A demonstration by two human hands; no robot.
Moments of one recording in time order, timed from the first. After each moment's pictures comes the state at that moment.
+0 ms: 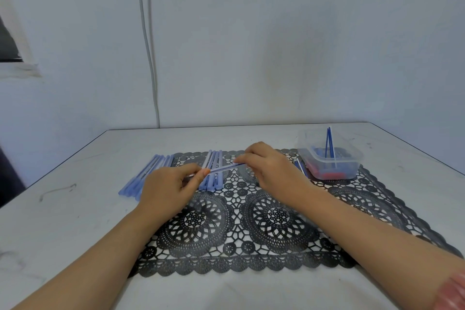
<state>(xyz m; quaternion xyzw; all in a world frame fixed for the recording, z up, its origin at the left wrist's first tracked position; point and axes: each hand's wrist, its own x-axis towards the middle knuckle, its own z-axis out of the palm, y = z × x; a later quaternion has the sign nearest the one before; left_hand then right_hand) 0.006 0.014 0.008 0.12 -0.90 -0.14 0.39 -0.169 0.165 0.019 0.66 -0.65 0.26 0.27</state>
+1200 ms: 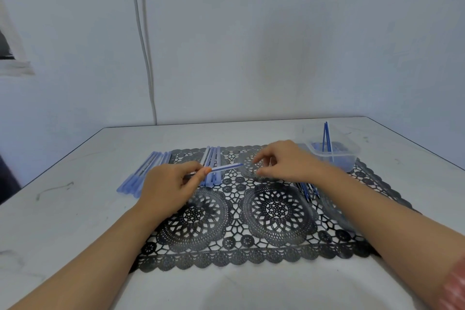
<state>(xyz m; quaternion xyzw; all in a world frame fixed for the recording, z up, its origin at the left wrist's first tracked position) 0.003 0.014 0.009 0.12 -0.91 -0.14 0.38 -0.183 0.184 0.049 0.52 -0.83 0.21 -0.05</state>
